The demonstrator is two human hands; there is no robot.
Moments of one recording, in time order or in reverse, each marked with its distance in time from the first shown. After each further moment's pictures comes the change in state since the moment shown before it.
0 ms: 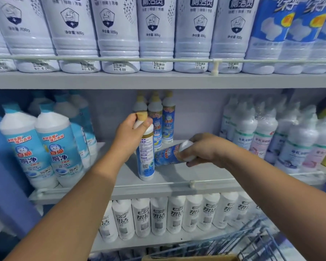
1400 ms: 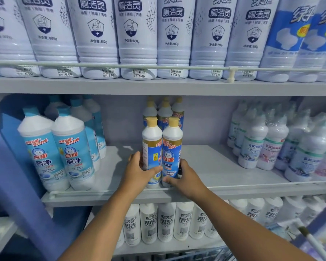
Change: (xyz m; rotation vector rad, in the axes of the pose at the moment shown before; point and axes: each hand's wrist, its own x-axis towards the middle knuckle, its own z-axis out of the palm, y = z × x) left_hand -0.046 -0.096 -0.009 0.119 -0.031 -0.087; right_hand 0.055 0.089 0.094 -0.119 0.130 -0.334
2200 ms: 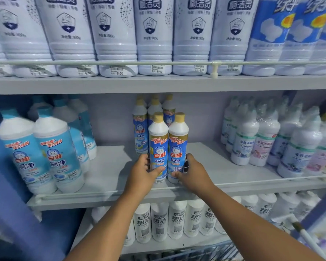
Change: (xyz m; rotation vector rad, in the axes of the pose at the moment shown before) left_hand 0.000 0.001 0.055 -0.035 -0.027 -0.014; right_hand 0.000 0.011 -0.046 -0.129 0.120 0.049
